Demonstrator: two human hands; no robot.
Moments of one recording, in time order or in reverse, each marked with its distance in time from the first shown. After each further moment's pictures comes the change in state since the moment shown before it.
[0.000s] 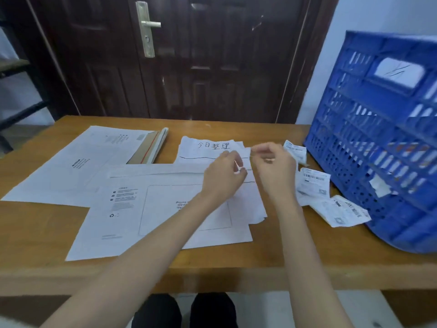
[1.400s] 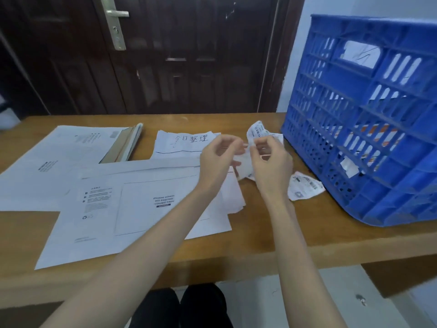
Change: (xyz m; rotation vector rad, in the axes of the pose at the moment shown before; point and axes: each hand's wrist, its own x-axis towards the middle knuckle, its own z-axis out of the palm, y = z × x) left_hand -0.008 0.047 0.014 -0.920 0.065 -0.113; right_hand -0.011 0.028 -0.031 -0.117 0.209 -0.080
